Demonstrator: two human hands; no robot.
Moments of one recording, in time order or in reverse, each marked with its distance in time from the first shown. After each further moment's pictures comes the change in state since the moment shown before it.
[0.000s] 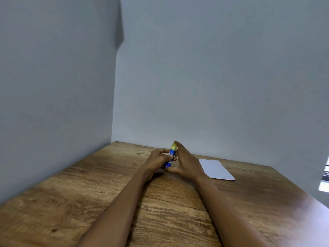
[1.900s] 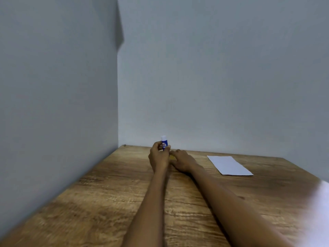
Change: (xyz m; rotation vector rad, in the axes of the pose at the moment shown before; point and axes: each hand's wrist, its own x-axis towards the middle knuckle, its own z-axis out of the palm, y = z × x) left_hand 0.015 0.002 -0.017 0.092 0.662 0.085; right_hand 0.058 -0.019 0.052 -0.210 -0.309 0.176
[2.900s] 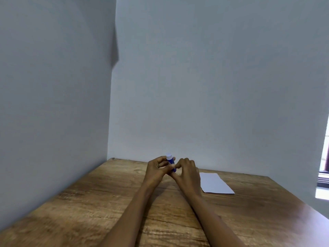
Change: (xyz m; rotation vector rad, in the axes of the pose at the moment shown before) left_hand -0.019 0.012 0.012 -0.263 -0.526 0.139; right_hand -0.064 0.026 -0.020 0.285 0.683 -0.010
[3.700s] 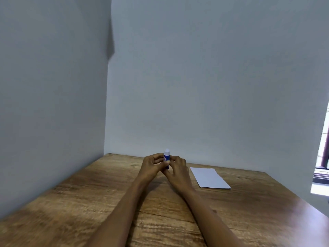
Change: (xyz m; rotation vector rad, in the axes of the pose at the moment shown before) left_hand 0.001 -0.007 -0.006 0.083 -0.049 0.011; right_hand -0.004 0.002 0.009 0.119 -0.212 -0.009
